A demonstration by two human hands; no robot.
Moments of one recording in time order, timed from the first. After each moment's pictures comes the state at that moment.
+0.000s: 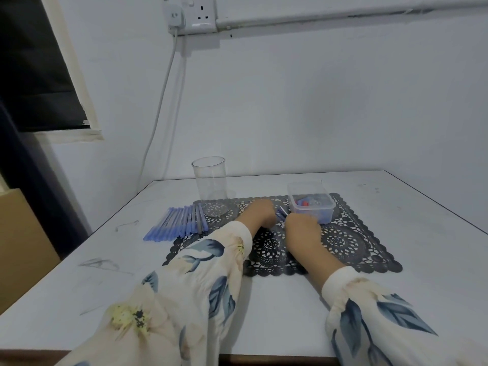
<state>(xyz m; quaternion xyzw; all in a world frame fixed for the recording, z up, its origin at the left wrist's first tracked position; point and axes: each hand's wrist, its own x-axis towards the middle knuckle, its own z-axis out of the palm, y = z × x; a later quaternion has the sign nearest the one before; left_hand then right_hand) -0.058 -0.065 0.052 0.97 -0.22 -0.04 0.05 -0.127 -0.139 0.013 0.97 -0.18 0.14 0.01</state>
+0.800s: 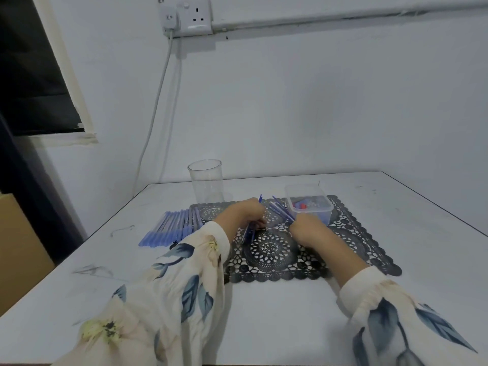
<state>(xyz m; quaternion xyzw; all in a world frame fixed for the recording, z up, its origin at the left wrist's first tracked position) -0.042 -0.050 0.058 0.89 -0.13 -0.21 0.37 -0.132 -0.160 0.044 0.97 -0.15 -0.03 -0.16</state>
